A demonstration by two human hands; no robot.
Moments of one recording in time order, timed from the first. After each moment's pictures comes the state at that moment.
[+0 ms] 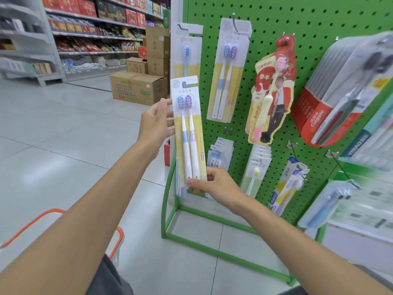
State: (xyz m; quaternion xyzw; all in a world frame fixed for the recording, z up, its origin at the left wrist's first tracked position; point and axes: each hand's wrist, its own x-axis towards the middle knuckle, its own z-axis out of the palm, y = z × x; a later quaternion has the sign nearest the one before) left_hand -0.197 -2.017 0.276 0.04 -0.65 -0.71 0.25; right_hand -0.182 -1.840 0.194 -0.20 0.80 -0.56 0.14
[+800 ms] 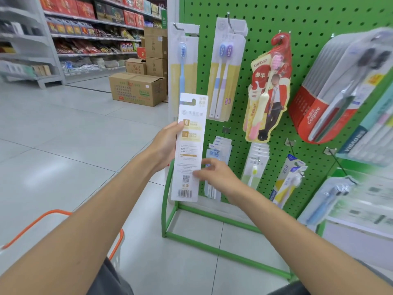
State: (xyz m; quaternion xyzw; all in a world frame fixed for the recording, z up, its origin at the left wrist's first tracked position) left_hand -0.194 -1.998 0.252 0.01 -0.63 -0.78 0.06; right_hand -0.195 -1.841 0.204 -0.12 0.82 -0.54 0.14
